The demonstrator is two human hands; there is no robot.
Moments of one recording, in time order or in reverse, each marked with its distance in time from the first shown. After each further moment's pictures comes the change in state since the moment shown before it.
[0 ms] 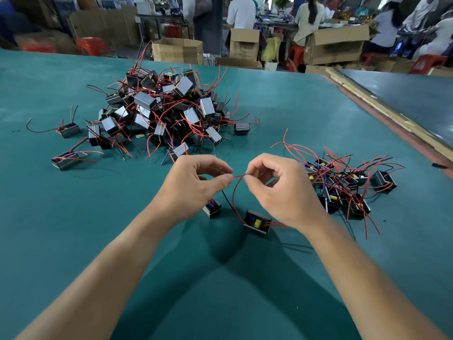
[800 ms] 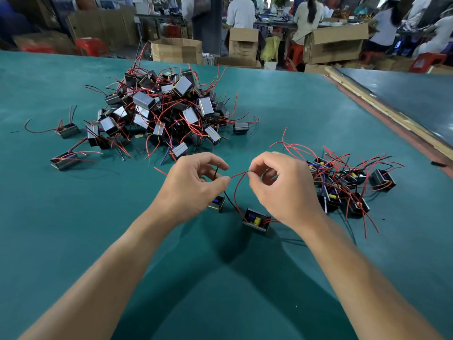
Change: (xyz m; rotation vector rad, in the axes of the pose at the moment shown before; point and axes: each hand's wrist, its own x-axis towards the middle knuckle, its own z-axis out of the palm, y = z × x) left_hand -0.001 -0.005 0.003 0.031 0.028 -0.035; right_hand 0.001 0.006 0.001 -0.221 0.132 -0.085
